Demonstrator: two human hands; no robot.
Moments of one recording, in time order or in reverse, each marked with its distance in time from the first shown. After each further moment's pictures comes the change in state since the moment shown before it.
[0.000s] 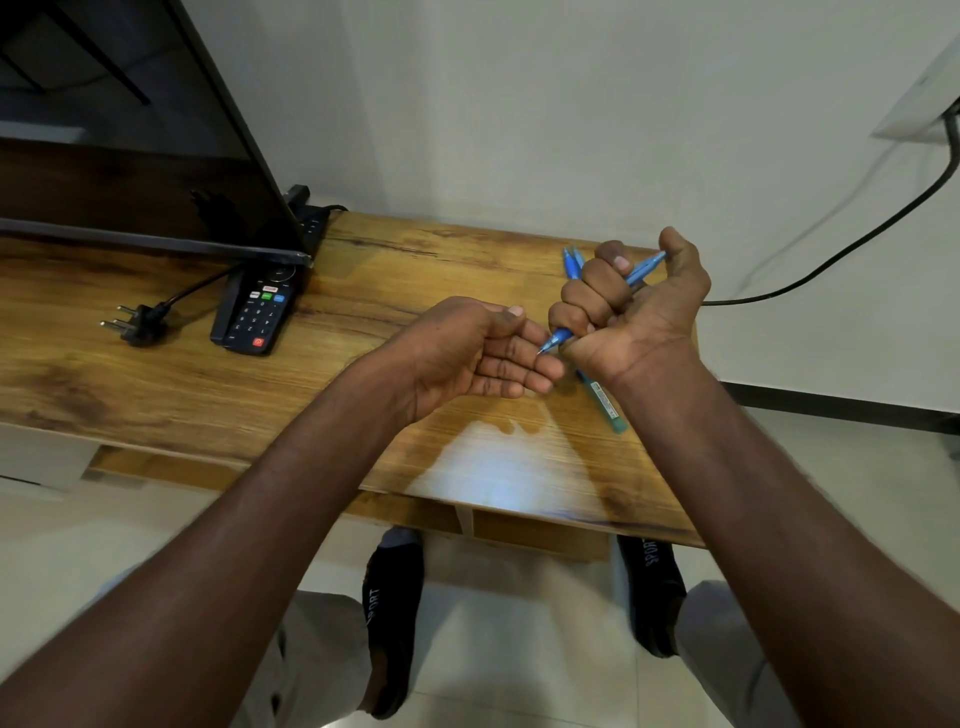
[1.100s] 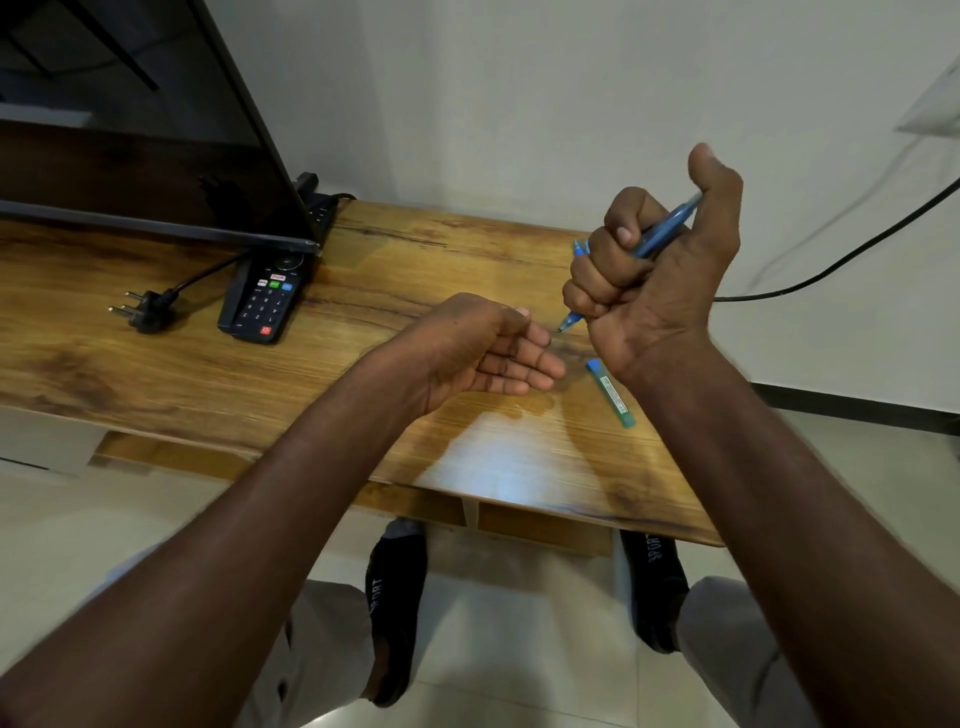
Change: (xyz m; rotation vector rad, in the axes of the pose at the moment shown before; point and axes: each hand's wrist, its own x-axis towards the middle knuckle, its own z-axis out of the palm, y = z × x) left_hand 0.003 -0.003 0.000 0.062 0.077 -0.068; right_hand -0.016 0.000 0.019 -0.391 -0.200 -0.242
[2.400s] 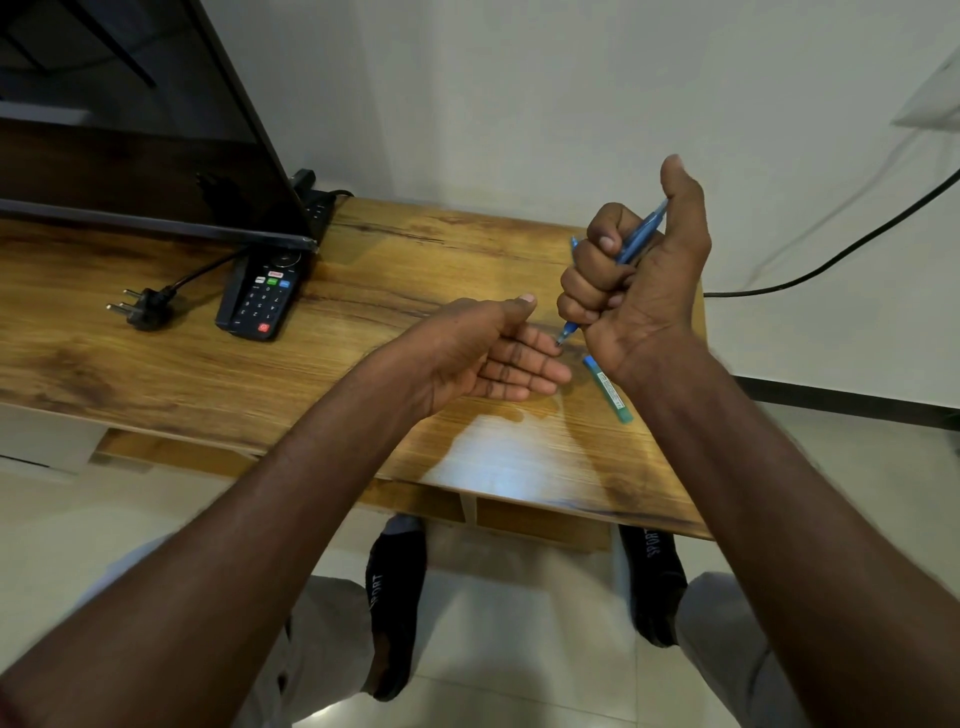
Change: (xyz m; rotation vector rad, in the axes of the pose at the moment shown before) left_hand 0.000 -0.002 0.005 0.005 -0.036 -0.046; right_hand 0.001 0.005 -0.001 -0.065 0.075 0.066
